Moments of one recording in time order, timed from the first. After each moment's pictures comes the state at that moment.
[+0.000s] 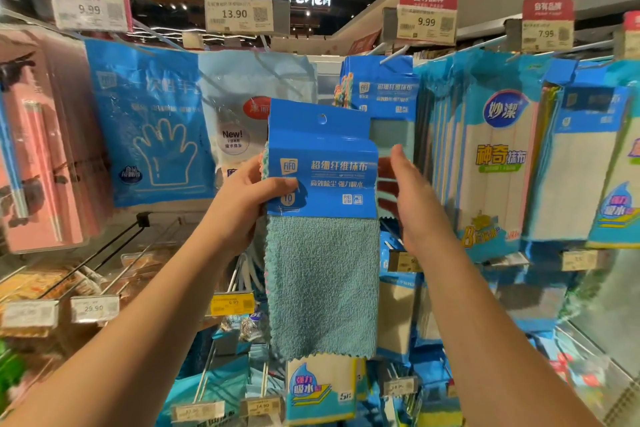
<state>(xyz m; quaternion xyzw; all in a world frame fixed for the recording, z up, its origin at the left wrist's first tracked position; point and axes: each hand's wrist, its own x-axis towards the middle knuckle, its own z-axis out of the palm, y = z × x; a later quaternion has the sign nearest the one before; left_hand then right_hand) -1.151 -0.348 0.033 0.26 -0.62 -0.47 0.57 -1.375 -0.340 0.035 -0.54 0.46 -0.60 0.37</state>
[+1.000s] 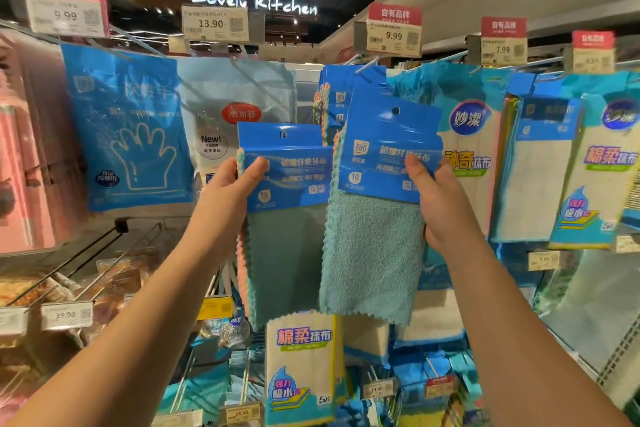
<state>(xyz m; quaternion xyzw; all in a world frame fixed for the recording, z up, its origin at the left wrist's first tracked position) -1.172 -0.334 0.036 0.36 -0.54 -0.44 0.63 -1.436 -0.332 0.043 -0.50 0.38 -0.70 0.35</state>
